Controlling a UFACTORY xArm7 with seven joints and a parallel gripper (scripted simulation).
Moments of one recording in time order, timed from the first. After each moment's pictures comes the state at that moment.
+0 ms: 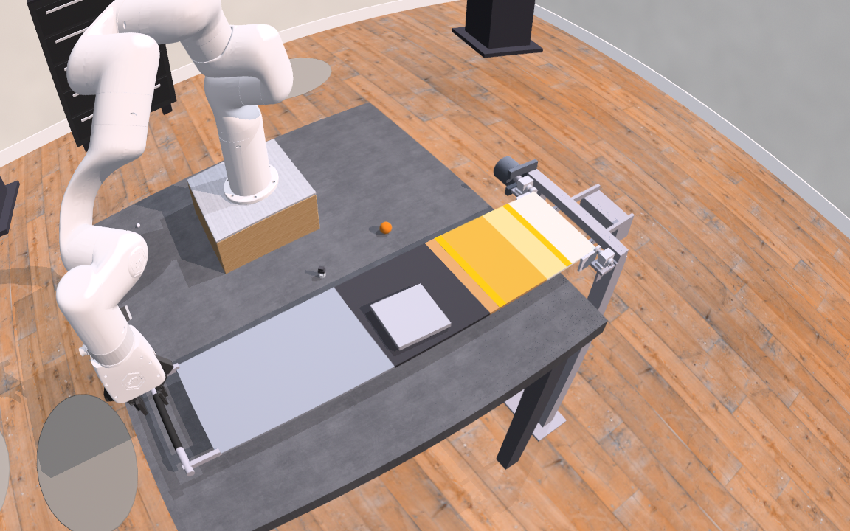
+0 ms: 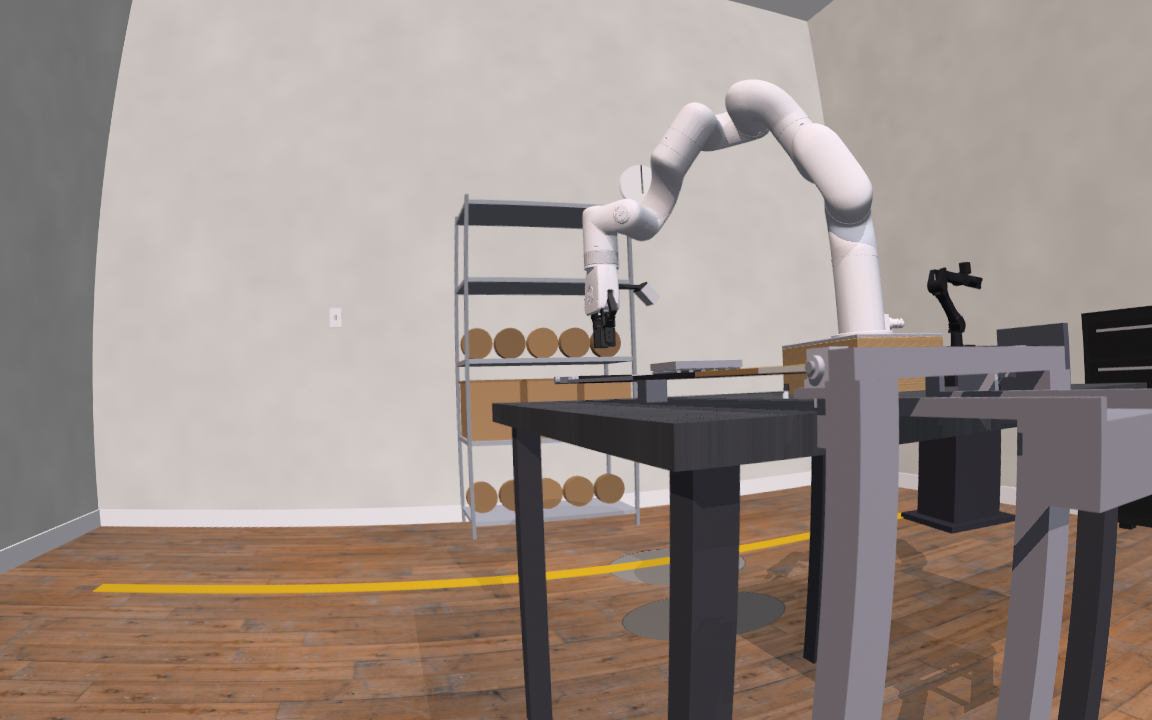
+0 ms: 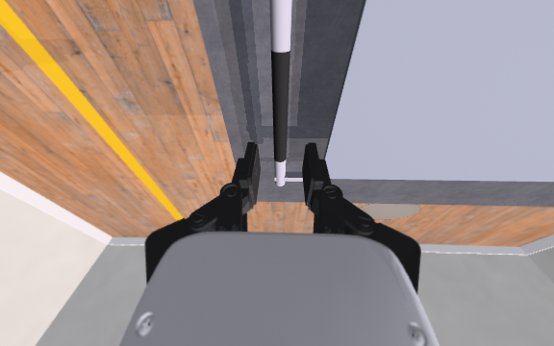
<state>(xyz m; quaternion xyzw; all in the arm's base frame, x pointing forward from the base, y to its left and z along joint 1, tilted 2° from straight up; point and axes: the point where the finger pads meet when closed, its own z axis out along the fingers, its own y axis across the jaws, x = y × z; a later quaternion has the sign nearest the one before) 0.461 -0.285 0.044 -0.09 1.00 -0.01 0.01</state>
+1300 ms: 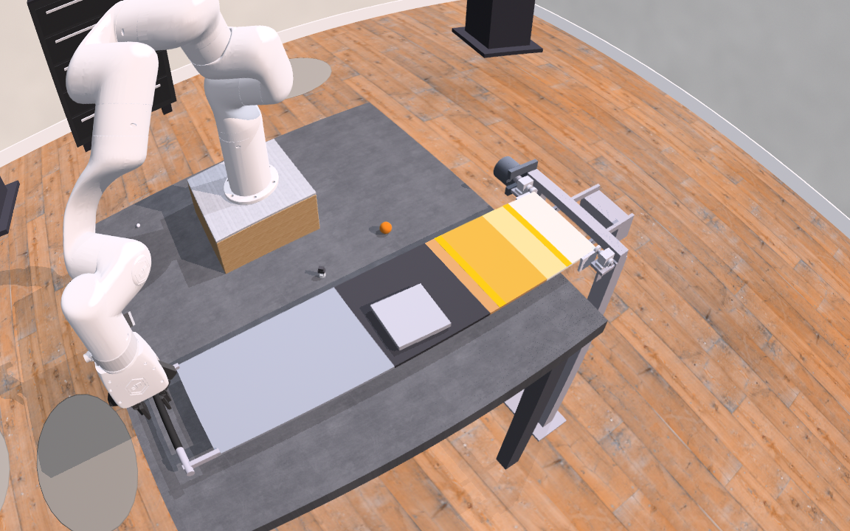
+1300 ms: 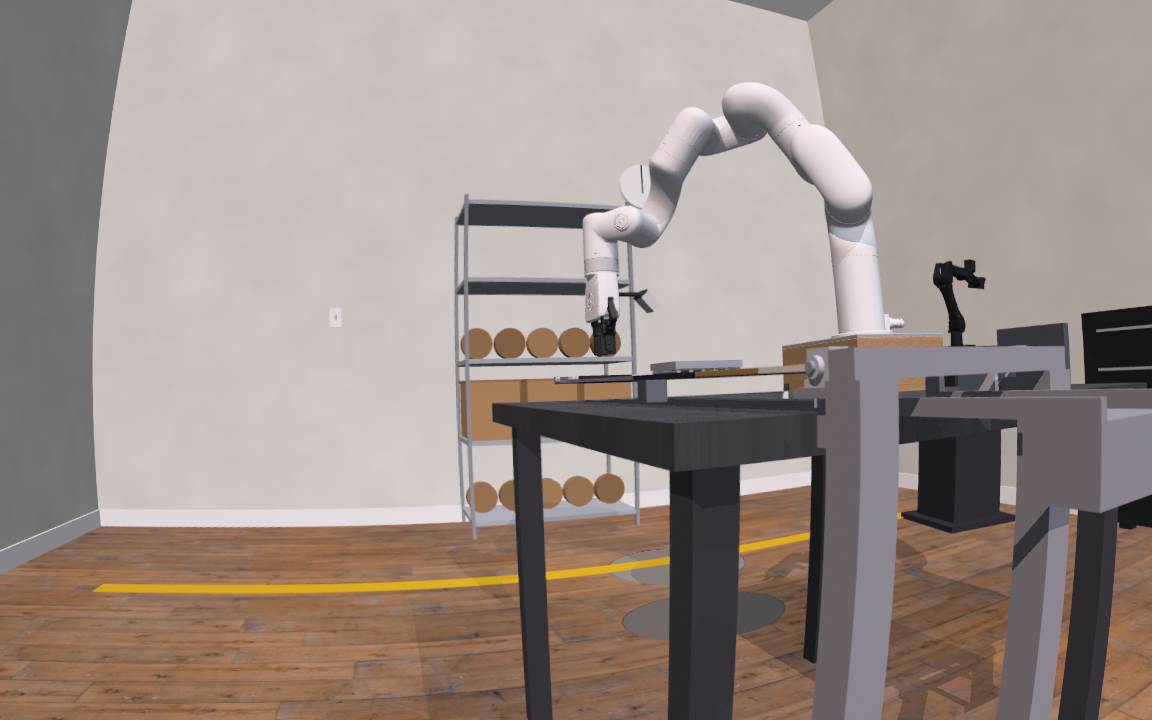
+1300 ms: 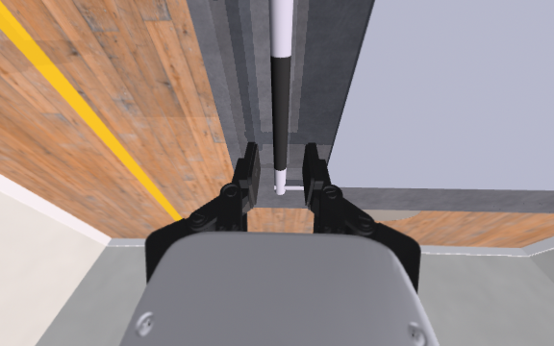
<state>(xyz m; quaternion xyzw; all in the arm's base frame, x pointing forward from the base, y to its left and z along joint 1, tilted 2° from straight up) 0.461 -0.286 0.028 -0.09 1.00 -0.01 0.01</state>
